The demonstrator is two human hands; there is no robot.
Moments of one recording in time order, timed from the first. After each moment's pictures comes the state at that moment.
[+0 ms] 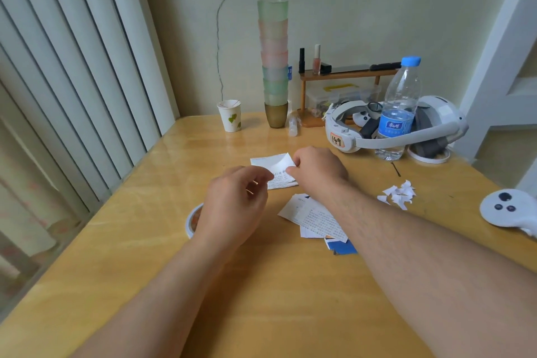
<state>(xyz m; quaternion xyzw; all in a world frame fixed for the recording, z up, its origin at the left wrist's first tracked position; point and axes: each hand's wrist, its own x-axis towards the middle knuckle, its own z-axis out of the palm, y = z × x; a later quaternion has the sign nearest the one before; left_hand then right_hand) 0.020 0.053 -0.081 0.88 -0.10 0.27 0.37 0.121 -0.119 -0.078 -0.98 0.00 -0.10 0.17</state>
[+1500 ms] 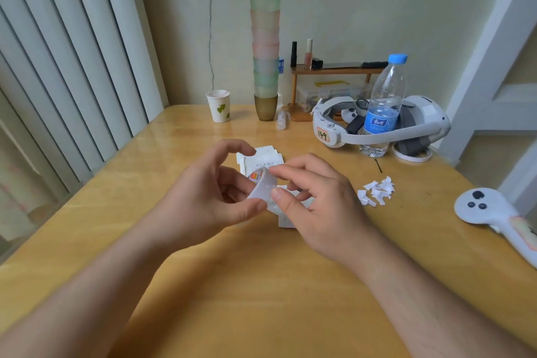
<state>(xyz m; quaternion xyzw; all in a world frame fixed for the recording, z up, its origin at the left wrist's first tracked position) -0.023 0.063 -0.046 0.79 -0.19 0.02 0.58 -0.011 -0.155 -0.078 -0.84 -0.27 -0.22 0.42</state>
